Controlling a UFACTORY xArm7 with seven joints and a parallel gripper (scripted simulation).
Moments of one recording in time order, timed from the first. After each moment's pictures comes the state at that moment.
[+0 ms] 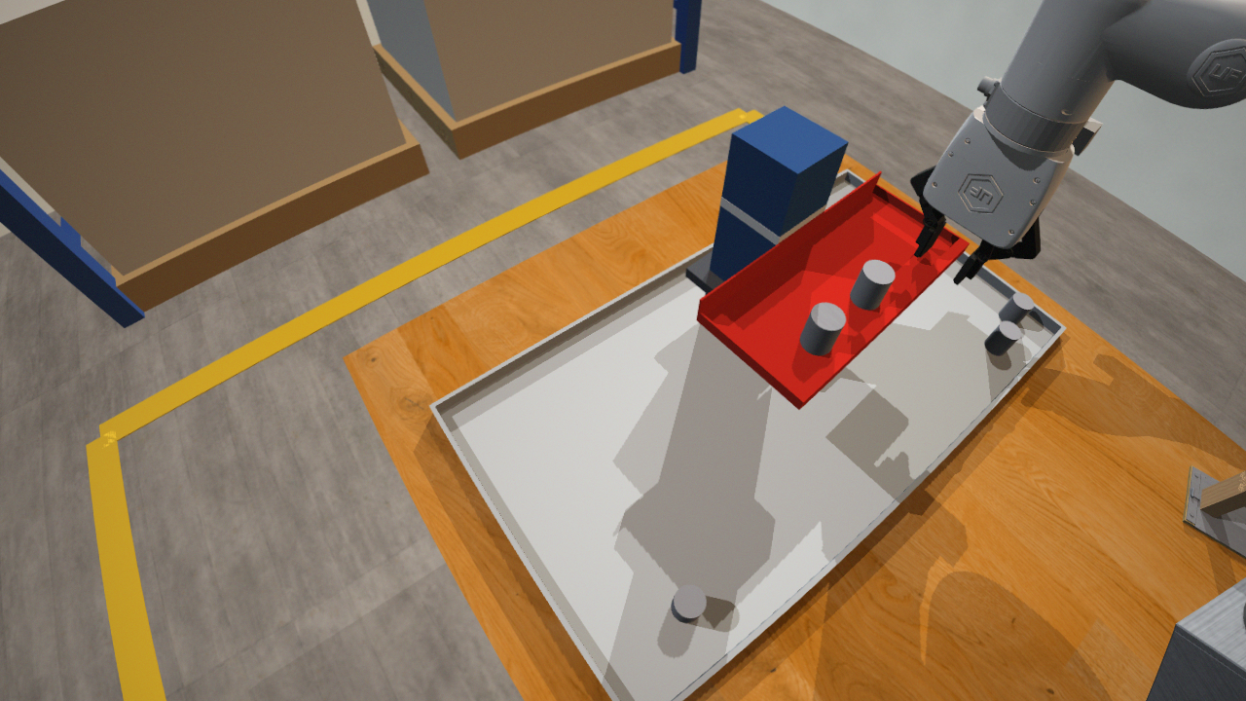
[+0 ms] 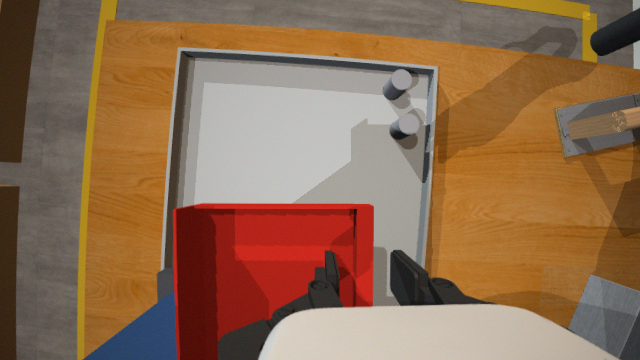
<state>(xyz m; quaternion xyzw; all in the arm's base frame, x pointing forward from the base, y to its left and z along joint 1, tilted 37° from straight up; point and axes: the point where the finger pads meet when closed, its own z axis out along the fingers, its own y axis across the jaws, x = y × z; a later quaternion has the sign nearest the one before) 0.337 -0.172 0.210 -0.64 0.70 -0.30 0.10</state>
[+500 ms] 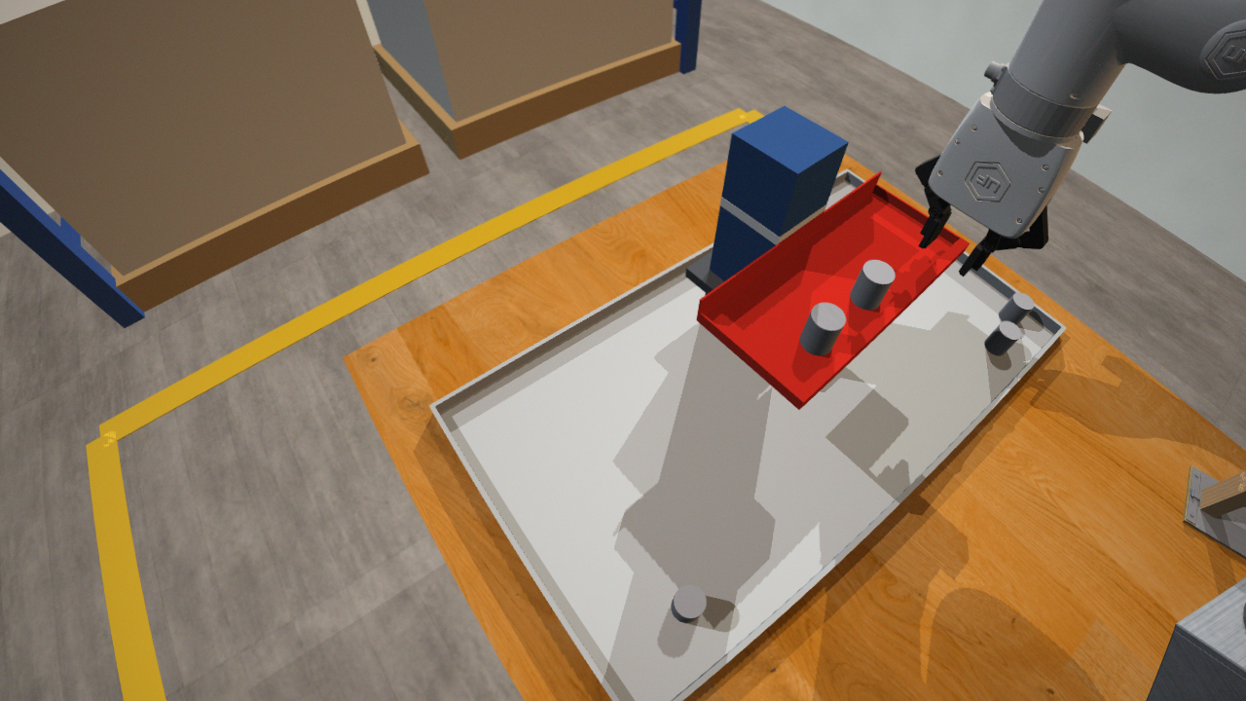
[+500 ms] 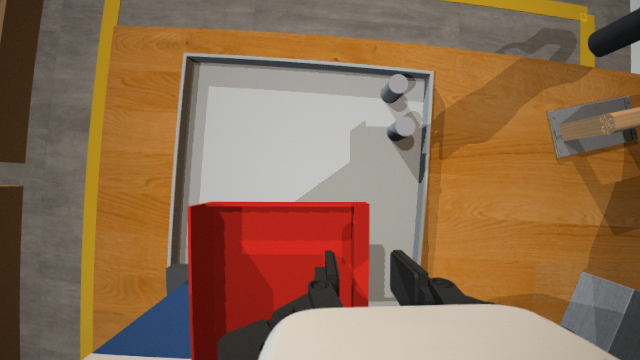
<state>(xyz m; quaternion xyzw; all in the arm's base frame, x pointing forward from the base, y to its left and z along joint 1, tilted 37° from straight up) 0.330 -0.168 0.221 -0.64 0.70 -0.30 0.10</state>
